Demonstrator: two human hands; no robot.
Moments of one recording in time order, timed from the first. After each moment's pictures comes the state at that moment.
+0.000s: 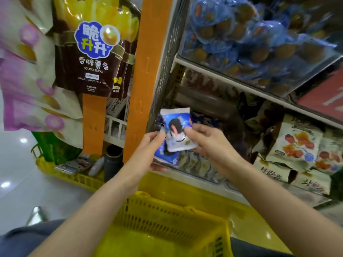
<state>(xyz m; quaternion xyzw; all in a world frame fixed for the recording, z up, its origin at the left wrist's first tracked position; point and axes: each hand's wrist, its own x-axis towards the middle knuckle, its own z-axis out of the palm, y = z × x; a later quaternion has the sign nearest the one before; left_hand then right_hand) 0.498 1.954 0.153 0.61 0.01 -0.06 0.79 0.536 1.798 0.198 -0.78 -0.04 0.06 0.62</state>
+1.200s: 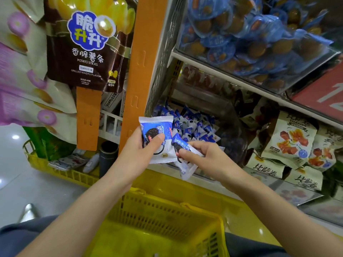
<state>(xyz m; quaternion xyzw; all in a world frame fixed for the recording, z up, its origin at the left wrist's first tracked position) 0.489 1.956 0.157 0.64 -0.01 0.05 0.76 0.506 1.781 0.192 -0.87 -0.11 0.13 0.46</state>
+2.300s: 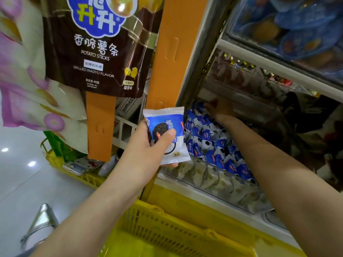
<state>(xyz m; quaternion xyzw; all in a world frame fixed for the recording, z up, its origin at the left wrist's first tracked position) 0.536 1.985 0.160 0.63 0.05 0.05 0.78 0.770 1.806 0.151 -0.96 -0.04 -0.06 0.25</state>
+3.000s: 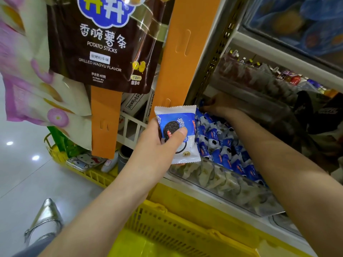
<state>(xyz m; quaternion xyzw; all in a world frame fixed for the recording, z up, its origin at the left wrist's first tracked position) 0.541 1.981 0.157 0.64 0.07 0.05 0.77 0.779 1.822 0.159 -0.98 -0.08 0.01 0.17</state>
